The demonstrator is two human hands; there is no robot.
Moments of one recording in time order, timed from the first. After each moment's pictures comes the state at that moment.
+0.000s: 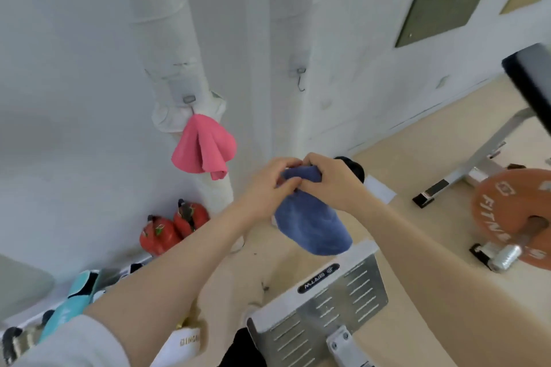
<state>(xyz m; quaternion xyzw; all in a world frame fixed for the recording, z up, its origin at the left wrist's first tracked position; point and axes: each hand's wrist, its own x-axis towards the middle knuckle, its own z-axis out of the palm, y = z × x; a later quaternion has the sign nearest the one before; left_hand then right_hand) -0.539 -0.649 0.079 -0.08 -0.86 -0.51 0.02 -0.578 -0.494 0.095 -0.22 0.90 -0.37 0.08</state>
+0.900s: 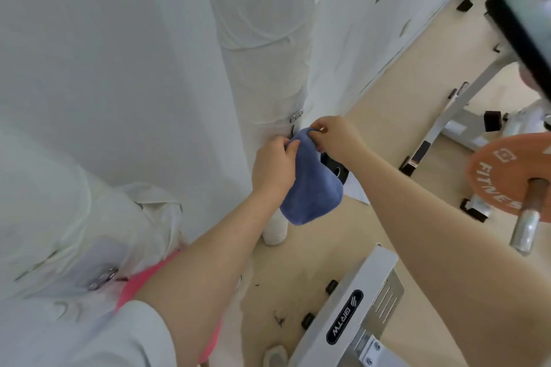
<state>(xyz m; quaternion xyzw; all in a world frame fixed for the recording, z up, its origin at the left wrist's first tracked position) -0.872 -0.675 0.039 0.03 -0.88 -0.48 -0.04 -0.907 -0.546 0.050 0.06 0.93 -0.35 0.10</state>
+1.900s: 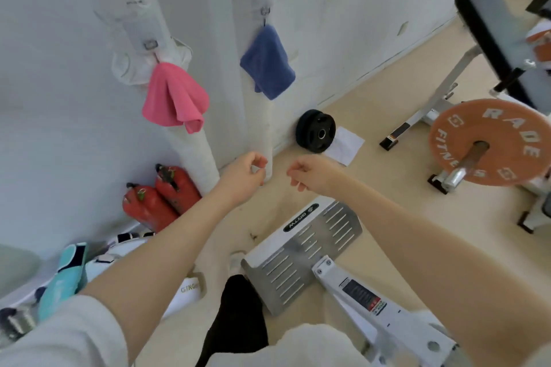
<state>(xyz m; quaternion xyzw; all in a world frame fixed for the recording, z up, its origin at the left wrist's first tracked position) -0.473 -0.651 0.032 0.03 -0.89 -0.44 -0.09 -0.497 -0.479 0.040 -0.07 0.90 -0.35 0.24</state>
